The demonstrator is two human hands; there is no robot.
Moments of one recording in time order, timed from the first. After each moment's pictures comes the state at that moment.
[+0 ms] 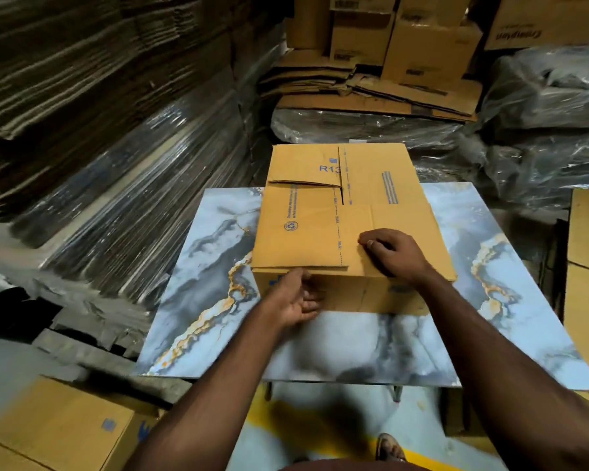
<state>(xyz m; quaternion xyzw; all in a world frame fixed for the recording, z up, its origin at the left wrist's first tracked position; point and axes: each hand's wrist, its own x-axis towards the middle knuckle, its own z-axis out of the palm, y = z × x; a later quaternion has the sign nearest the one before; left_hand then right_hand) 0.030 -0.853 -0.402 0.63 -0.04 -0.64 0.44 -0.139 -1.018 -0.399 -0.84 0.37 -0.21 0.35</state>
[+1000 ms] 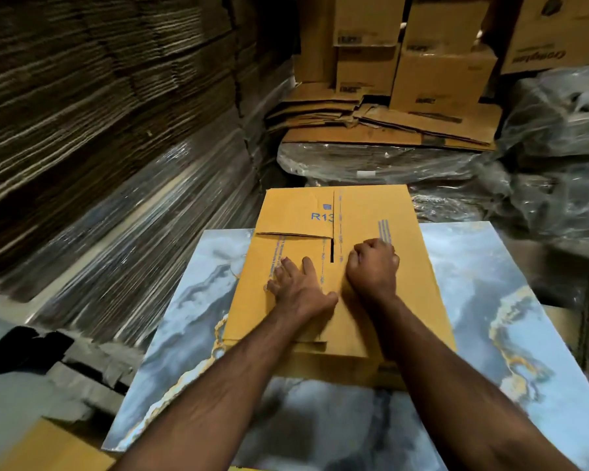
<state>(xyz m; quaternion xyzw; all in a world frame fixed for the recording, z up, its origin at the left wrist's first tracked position) 0.037 -0.990 -0.369 0.89 -0.41 -0.18 0.00 -0.055 -1.112 -0.417 -0.80 0.51 -0.25 0.18</state>
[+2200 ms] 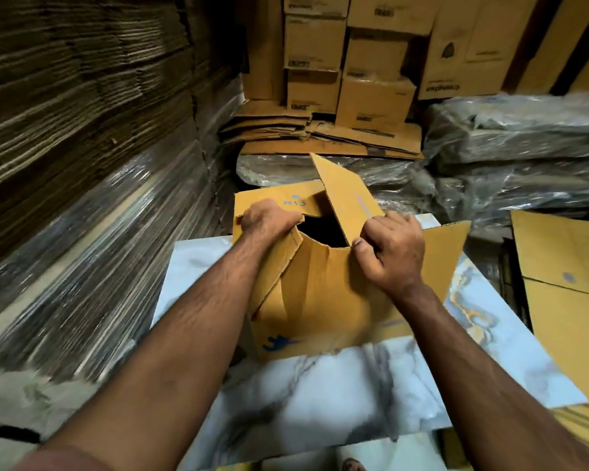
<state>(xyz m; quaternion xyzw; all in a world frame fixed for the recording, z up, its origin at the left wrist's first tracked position) 0.127 -0.988 -0.267 0.88 -0.40 -0.15 0.20 -0.096 -0.990 -0.292 -0.82 0.30 -0.48 -0.06</state>
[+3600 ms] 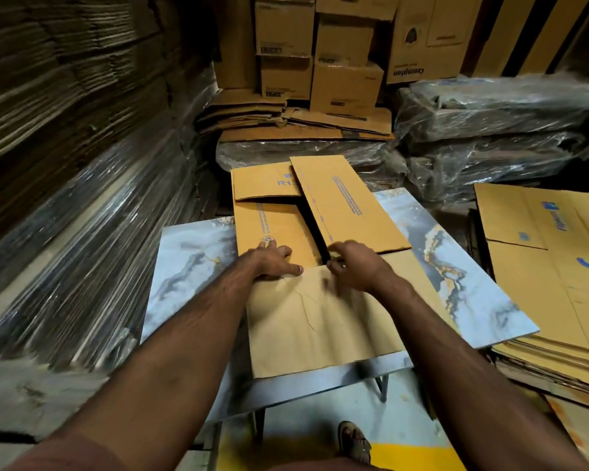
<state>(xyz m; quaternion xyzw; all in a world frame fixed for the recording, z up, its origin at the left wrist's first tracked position) 0.114 -0.913 -0.356 0.74 -0.61 -0.27 -0.10 -0.099 -0.941 -0.359 -0.86 0.48 -0.06 0.17</state>
